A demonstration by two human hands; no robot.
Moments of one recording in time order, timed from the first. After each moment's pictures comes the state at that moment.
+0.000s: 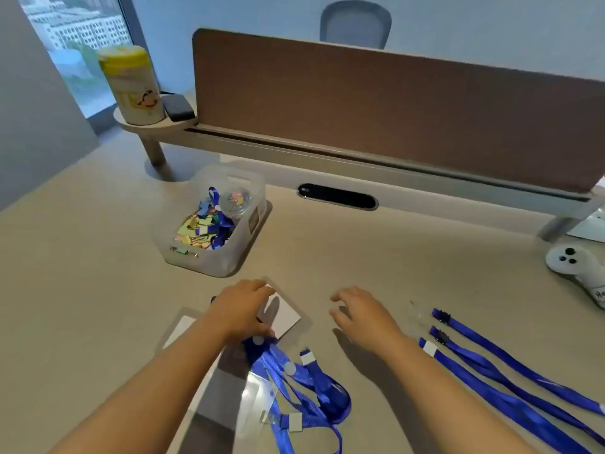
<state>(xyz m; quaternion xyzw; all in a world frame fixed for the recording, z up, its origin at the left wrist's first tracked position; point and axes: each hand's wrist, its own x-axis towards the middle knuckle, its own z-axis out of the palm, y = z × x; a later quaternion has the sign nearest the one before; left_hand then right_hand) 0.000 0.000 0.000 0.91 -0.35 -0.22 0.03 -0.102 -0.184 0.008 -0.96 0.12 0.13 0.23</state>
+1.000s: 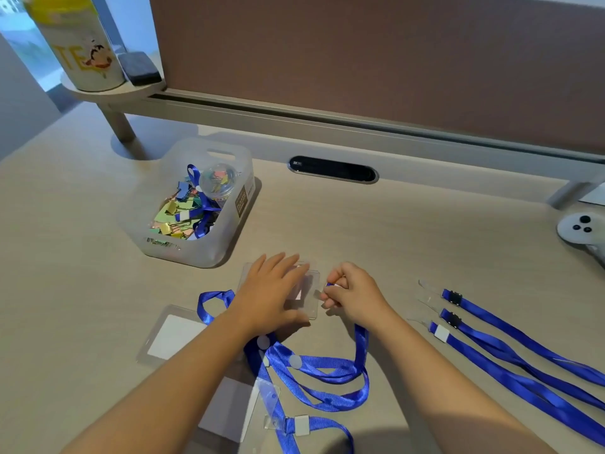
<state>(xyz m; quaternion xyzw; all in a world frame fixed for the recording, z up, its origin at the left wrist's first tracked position) 0.007 -0.035 -0.026 0.88 -0.43 -0.16 0.10 -0.069 -0.178 -0.015 -0.78 0.29 0.07 0.56</state>
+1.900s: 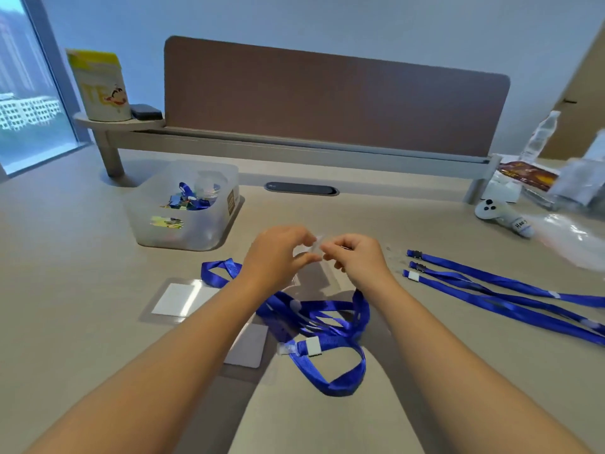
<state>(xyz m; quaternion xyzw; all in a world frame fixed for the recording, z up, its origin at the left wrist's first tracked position) -0.058 -0.011 -0.013 0.81 -0.48 0.08 0.32 -0.144 -0.117 -0.005 -0.79 0.24 -0.22 0.52</state>
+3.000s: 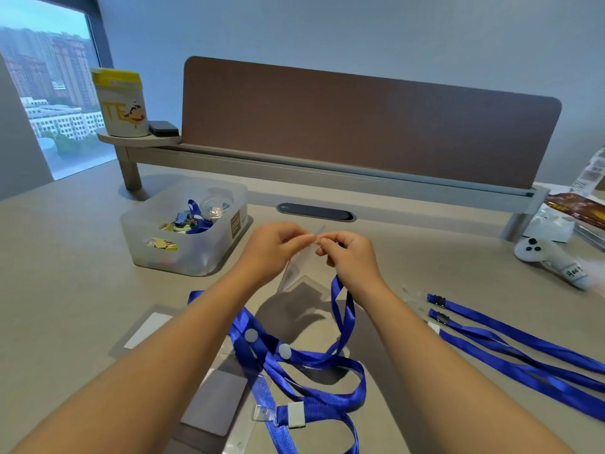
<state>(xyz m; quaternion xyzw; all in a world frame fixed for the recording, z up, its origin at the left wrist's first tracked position) -0.020 -0.048 0.010 0.79 -0.38 0.00 0.48 -0.086 -0.156 0.004 -0.79 0.16 -0.24 0.54</state>
